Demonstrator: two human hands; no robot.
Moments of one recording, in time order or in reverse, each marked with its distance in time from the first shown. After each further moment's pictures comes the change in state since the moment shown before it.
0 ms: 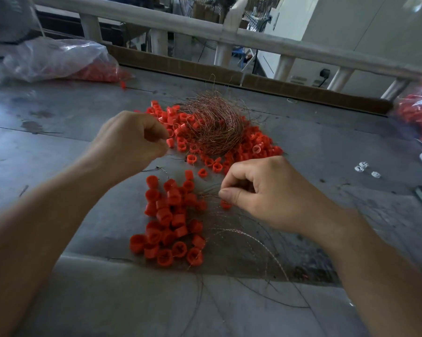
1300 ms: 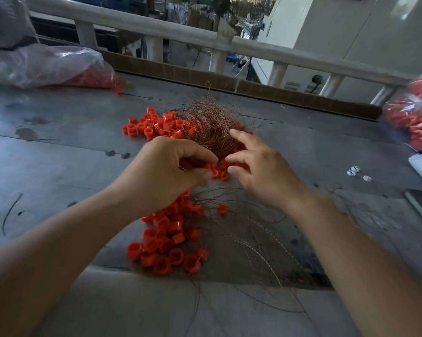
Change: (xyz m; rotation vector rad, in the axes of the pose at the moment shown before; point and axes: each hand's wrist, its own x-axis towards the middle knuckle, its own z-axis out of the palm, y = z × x) left_hand -0.029 0.032 0.014 -0.294 -0.239 0.317; right_hand 0.034 0.040 0.007 -0.214 0.165 0.056
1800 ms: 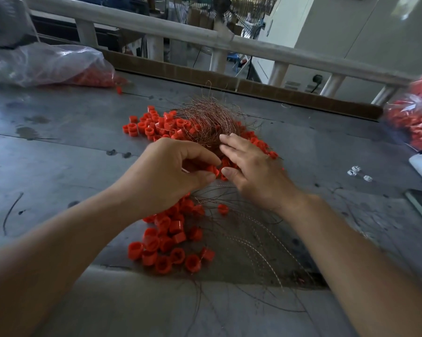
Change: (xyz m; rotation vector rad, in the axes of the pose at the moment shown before) left_hand -0.002 0.002 0.001 -0.012 -0.052 0.011; right_hand 0.002 0.004 0.014 0.004 -0.006 -0.134
